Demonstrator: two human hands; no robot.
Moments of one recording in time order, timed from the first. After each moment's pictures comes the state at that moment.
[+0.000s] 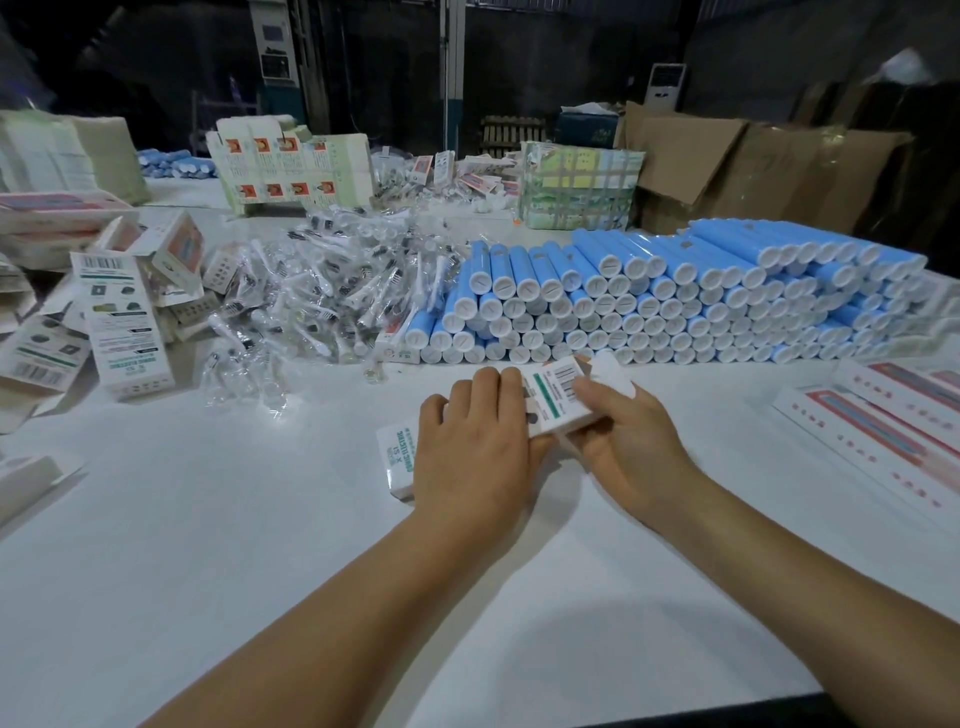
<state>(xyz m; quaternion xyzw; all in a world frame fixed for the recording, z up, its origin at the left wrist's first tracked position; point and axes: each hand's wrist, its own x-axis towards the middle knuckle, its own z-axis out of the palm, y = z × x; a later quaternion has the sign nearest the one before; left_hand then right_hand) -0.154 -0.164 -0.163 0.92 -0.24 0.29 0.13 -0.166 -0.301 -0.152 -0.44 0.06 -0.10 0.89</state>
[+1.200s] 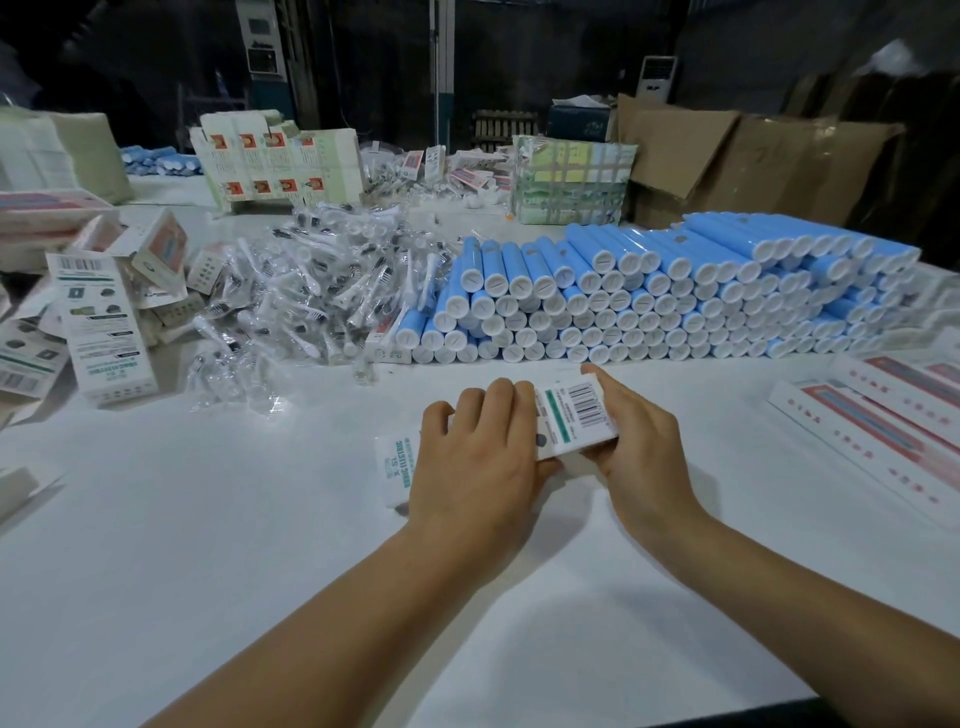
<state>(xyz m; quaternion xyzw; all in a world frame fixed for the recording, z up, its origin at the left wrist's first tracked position) -0.161 -0.161 -0.167 0.88 -0.30 0.35 0.11 -0.177 -0.304 -0.172 -0.63 0.07 -0.24 0.73</state>
